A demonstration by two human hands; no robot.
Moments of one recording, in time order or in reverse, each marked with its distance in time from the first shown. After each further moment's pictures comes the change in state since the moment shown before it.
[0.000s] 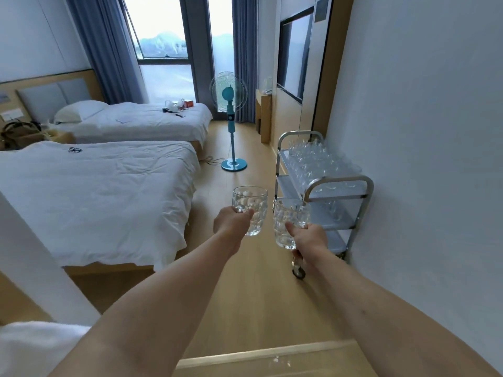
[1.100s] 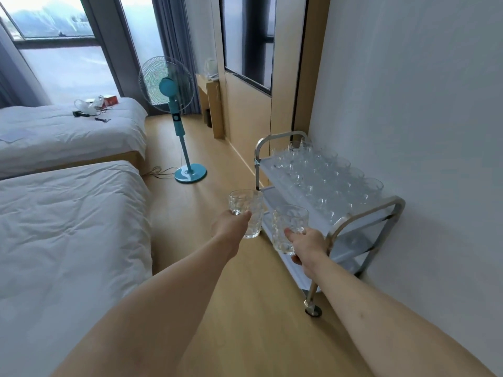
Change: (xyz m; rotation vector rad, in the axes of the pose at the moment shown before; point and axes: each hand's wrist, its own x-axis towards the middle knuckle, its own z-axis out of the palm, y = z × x) left_hand 0.492 0.076 0.097 -0.002 -0.305 -0.031; right_hand 0.393 -0.079 0.208 -0.005 0.272 0.174
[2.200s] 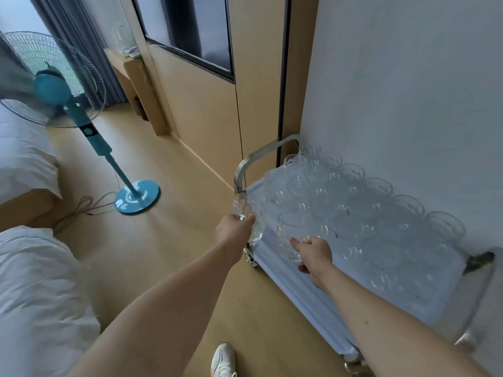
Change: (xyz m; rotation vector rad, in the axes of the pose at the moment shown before) left_hand 0.515 0.099 0.170 0.223 -0.279 -0.039; right_hand 0.442 -0.101 0.163 0.038 0.256 0.209
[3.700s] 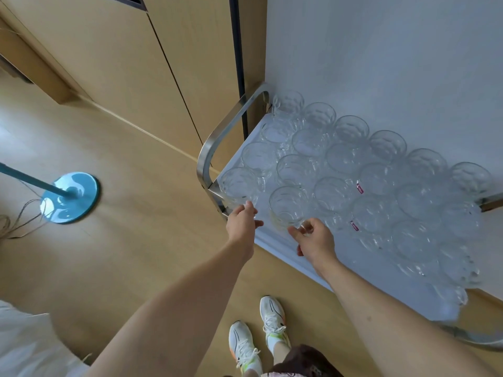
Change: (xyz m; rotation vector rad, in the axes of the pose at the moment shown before) left_hand 0.156 -0.007 0.095 -0.152 -0.337 -0.266; right_hand 0.130 0.024 0.064 -0.058 0.222 0.040
